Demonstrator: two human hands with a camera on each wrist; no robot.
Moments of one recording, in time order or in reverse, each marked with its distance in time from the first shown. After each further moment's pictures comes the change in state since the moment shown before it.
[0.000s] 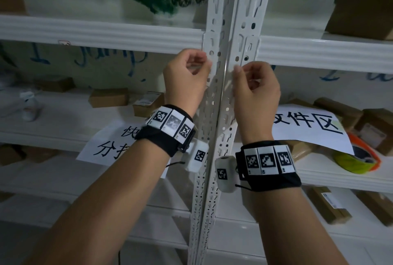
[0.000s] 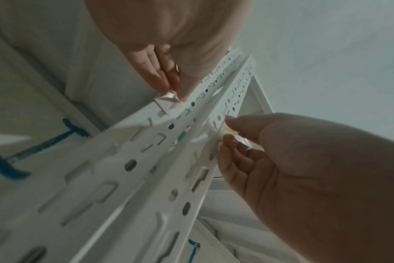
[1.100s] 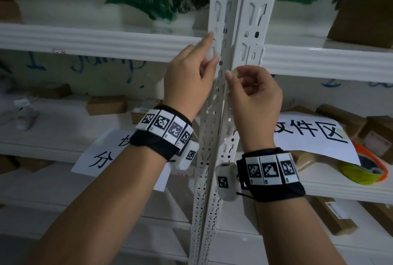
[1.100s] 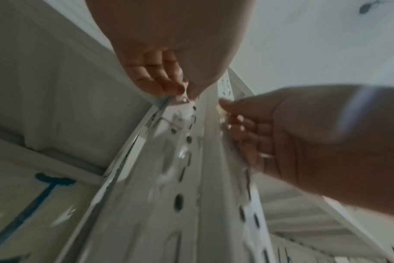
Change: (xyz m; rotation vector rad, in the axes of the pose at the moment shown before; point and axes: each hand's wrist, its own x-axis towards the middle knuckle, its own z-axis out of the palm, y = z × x) left_hand 0.027 0.000 0.001 0.374 -0.096 0.438; right_hand 0.013 0.008 0.013 0.063 -0.006 -0.028
